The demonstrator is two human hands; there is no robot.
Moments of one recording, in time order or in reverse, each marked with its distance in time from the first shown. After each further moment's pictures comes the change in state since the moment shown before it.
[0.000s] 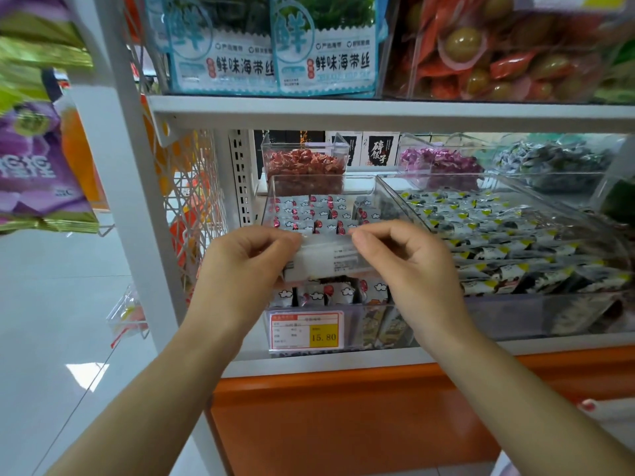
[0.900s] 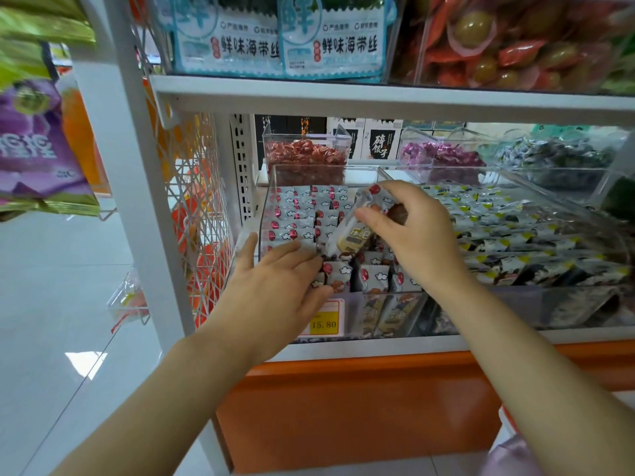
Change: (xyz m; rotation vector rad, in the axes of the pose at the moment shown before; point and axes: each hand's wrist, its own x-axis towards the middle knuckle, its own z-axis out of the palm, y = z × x) left_hand -0.001 -0.035 0.002 1.264 -0.383 0.432; right_hand 0.041 0.016 -0.011 -0.447 0.013 -0.101
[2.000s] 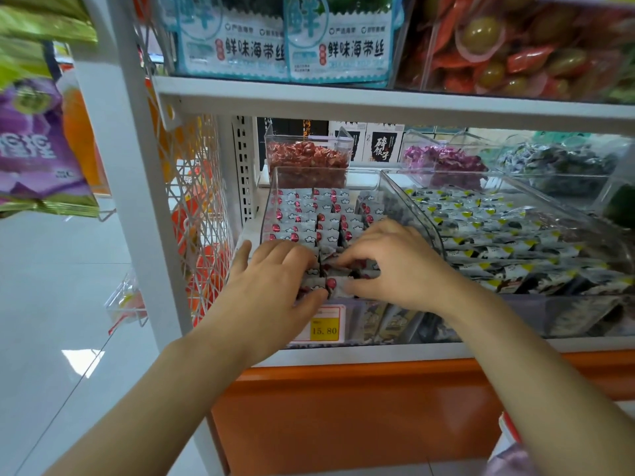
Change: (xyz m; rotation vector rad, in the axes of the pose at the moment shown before) left_hand 0.001 -0.003 -0.003 -0.164 0.082 -0.053; right_hand -0.003 0.007 0.003 -0.467 -0.519 -0.221
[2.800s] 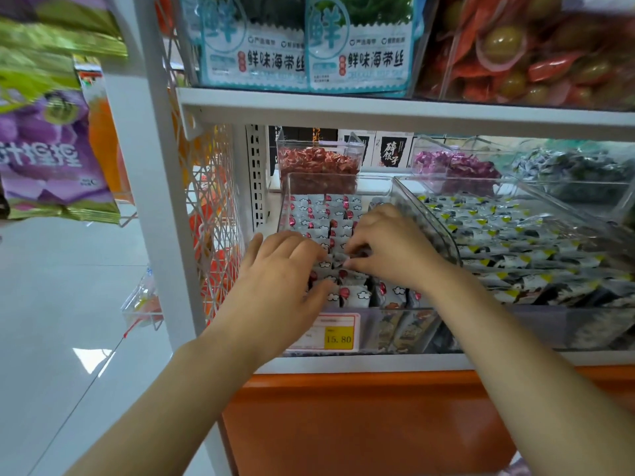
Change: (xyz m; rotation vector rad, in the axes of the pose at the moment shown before) left_hand 0.002 -0.002 -0.007 -0.070 0.154 0.016; right_hand 0.041 0.004 0.008 -0.113 0.034 0.056
